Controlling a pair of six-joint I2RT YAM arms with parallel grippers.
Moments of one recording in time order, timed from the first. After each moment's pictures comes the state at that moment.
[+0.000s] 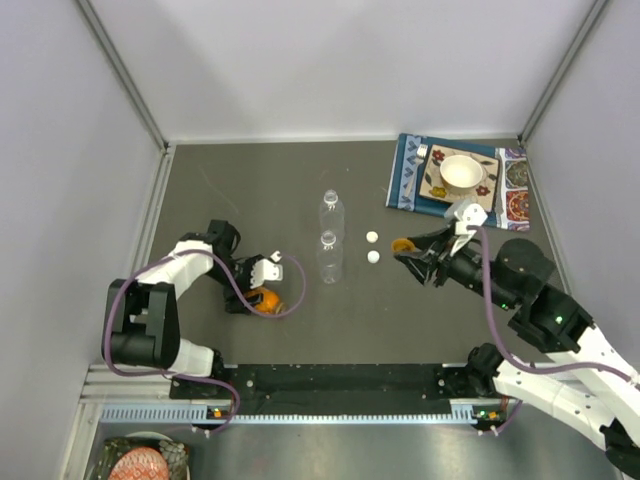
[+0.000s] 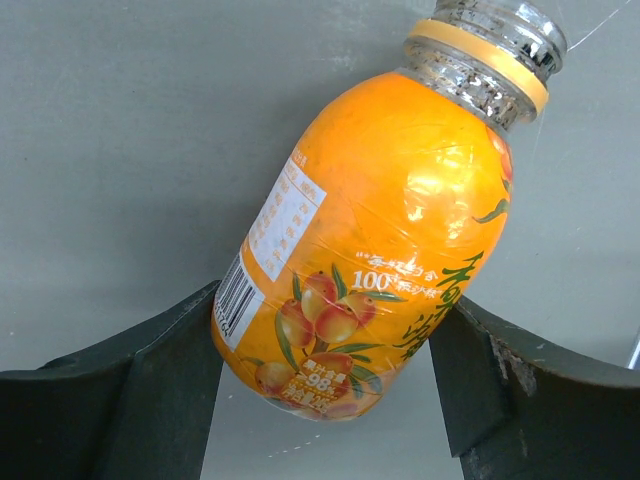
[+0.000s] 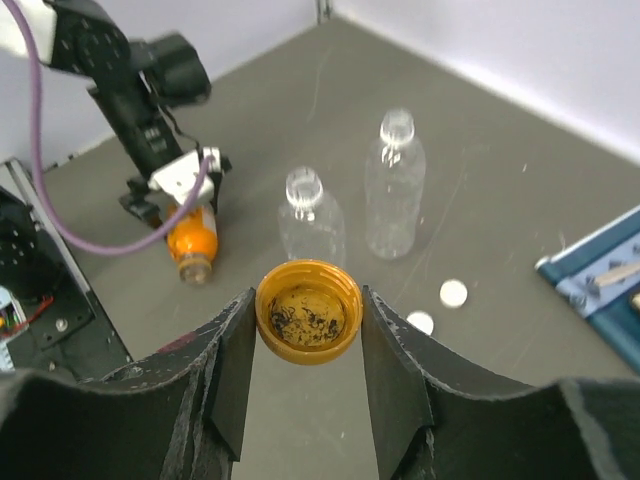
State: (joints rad) left arm -0.11 1.44 0.77 -0.87 0.50 1.35; right arm 0.79 0.60 0.92 -0.38 -0.08 0.05
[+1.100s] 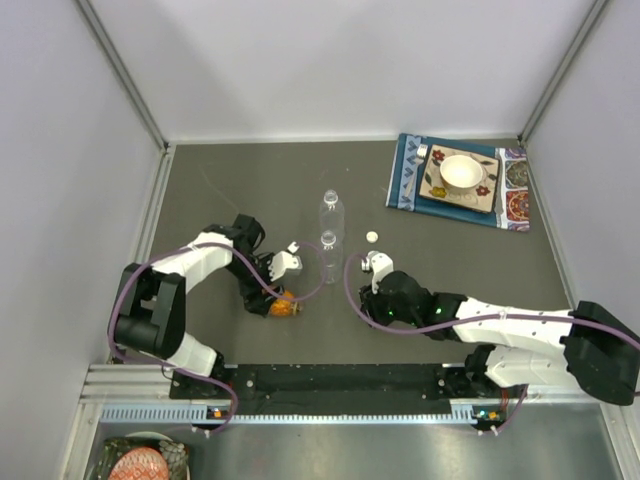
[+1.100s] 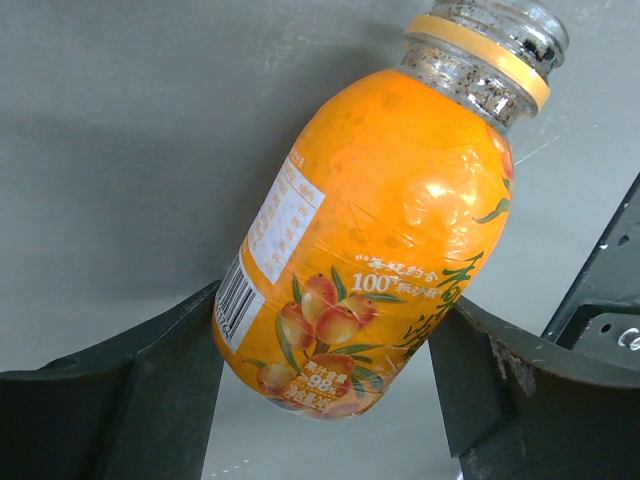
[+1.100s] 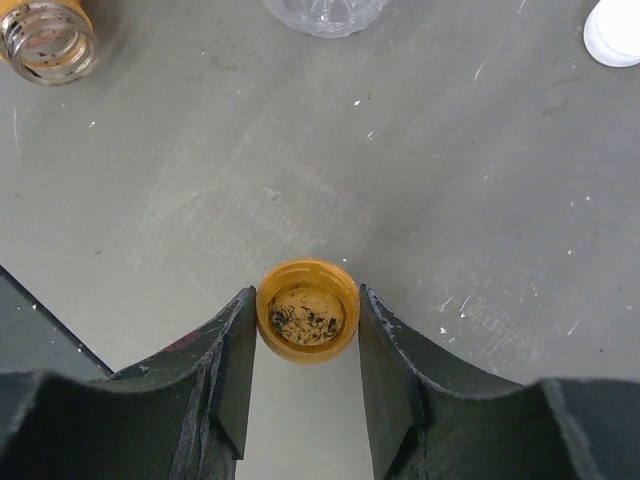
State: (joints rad) left arm -0.28 1.52 0.86 -0.88 0.45 0.96; right arm 1.03 1.14 0.47 -0.05 0.15 0.38
